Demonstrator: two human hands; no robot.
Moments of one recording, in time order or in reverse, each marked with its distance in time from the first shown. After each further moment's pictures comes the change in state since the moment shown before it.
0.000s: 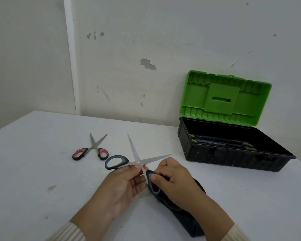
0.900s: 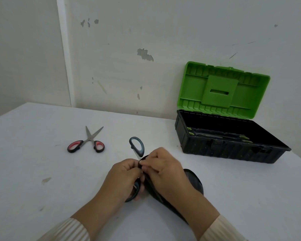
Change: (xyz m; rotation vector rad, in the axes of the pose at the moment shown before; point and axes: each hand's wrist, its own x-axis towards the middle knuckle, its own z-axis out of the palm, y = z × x) left_hand -0.004 -0.011 0.004 0.603 0.077 0.181; right_hand 0.005 0.004 0.023 -0.102 0.220 -0.232
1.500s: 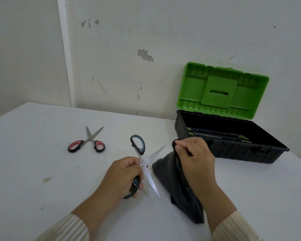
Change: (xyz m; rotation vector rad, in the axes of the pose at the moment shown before) left_hand 0.005 -0.002 -0.006 -0.048 -0.053 0.006; right_hand 0.000 0.024 -0.039 -0.002 0.443 0.265
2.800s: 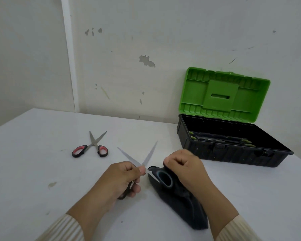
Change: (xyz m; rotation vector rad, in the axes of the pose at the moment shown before) left_hand 0.004 0.004 -0.016 0.030 -0.007 -0.150; right_hand 0.000 -0.005 0.004 0.120 -0.433 0.230
